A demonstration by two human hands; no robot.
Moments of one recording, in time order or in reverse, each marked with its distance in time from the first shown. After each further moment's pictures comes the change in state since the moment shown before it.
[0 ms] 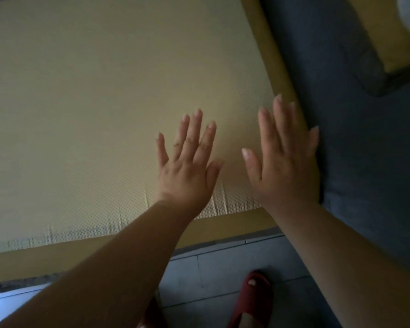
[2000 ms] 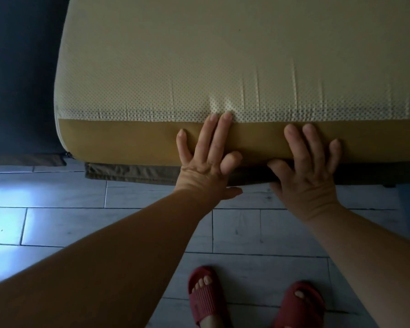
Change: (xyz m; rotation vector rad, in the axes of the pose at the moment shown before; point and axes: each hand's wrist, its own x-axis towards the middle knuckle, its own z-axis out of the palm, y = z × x) left_hand -0.219 -0.159 0.054 0.308 0.038 0.018; right_hand -0.170 -0.140 0.154 0.036 0.247 -0.503
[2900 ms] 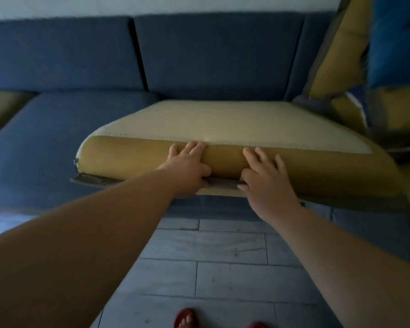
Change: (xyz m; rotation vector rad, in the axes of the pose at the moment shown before) left_hand 0.059 -0.061 -0.405 -0.037 -0.420 0.081; right_hand 0.227 -0.036 -0.369 0.083 -0.454 0.057
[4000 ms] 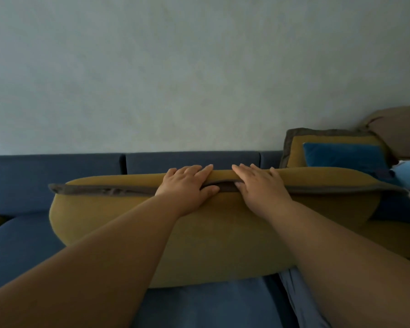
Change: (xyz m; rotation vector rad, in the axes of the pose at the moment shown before) left_hand 0.106 -0.103 -0.272 -0.131 0.476 -0.094; right_hand 0.231 0.048 -0.249 -0.115 0.129 0.220
